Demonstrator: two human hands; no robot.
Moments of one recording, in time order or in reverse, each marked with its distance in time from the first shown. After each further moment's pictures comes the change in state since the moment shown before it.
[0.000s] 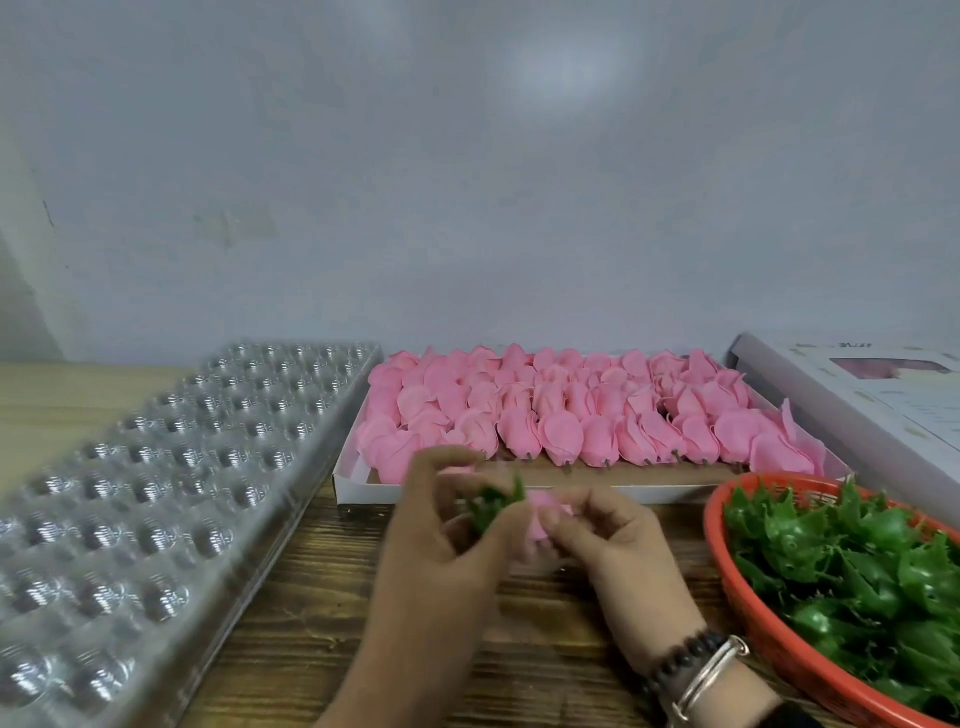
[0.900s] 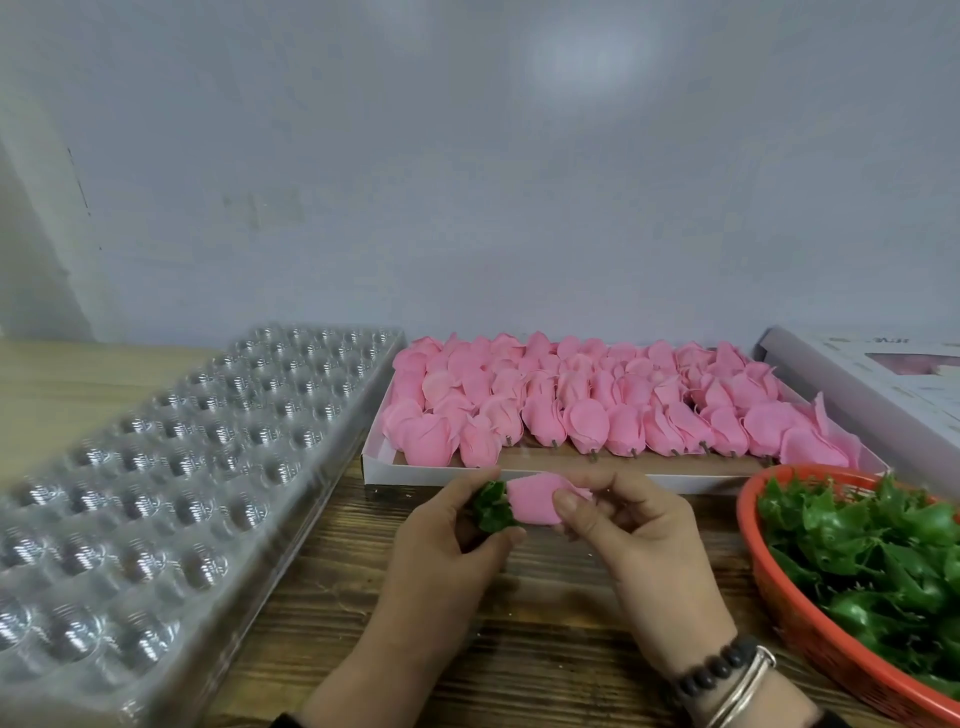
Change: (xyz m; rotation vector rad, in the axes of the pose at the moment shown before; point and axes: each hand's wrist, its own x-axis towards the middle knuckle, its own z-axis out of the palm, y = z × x) left_hand 0.012 -0.044 -0.030 0.195 -0.064 -0.076; right_hand -0.017 -0.020 0.021 -0.141 -0.016 -0.217
